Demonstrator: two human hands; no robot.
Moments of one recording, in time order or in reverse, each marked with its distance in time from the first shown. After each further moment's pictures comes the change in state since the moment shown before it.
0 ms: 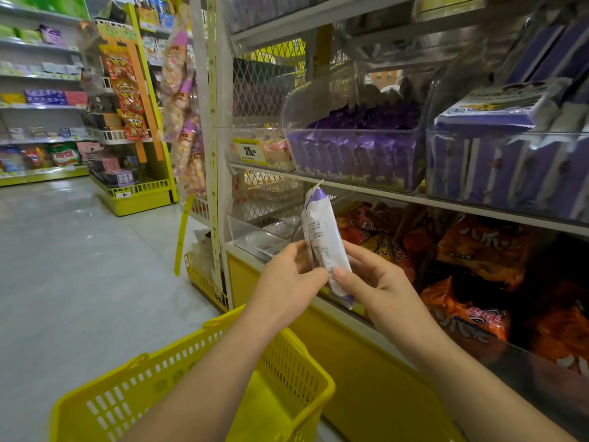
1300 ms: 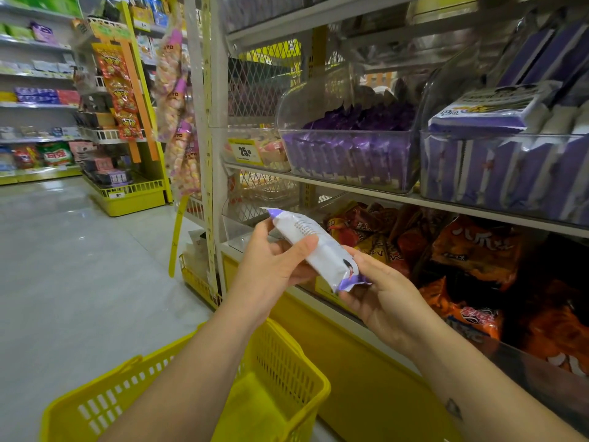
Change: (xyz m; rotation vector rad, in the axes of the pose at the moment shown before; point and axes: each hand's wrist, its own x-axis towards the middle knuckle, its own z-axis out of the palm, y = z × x) left_hand 0.009 0.006 -0.012 -0.515 0.073 0.041; right_hand 0.014 0.019 -0.008 0.702 0.148 0.465
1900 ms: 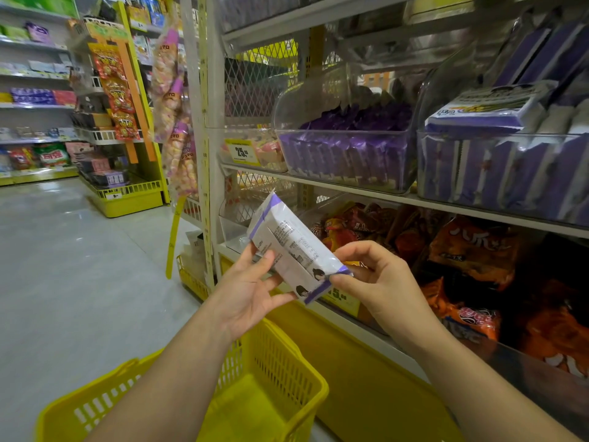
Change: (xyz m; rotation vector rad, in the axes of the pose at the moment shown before) left_hand 0.011 -0.039 -0.040 -0.514 -0.155 -0.244; right_hand -0.013 -0.009 0.004 -0.620 -0.111 -0.439
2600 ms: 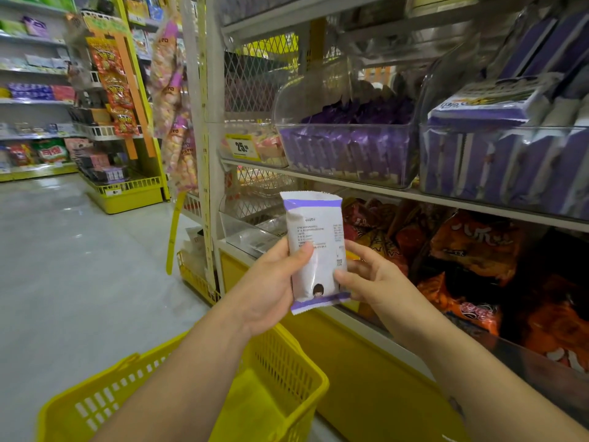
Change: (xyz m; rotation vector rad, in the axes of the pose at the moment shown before) left_hand -0.010 -0.001 0.051 0.206 -0.124 -0.020; right_hand 0.003 0.008 -0.005 0.047 -0.057 0.281
